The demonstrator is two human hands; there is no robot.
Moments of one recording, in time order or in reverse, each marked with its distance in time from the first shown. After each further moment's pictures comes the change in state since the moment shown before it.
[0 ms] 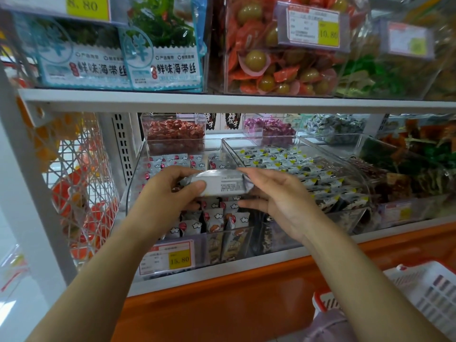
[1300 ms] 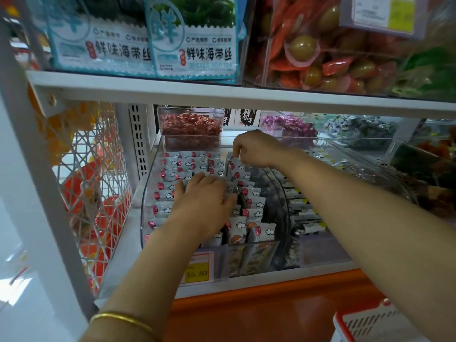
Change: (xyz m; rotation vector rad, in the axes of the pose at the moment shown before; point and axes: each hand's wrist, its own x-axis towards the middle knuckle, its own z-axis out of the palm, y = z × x) left_hand 0.043 -0.032 0.023 0.947 -0.178 0.038; right_hand 0.168 -0.001 0.008 -1.583 -0.219 -0.112
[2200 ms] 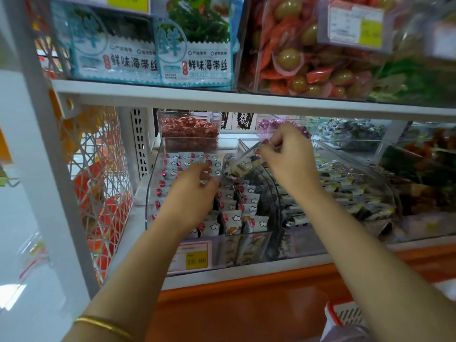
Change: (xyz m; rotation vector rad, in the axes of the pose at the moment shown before) left_hand -0.025 0.003 -0.020 -0.668 0.261 -0.113; right_hand -0.106 -0.030 -0.012 0.444 0.700 0.171
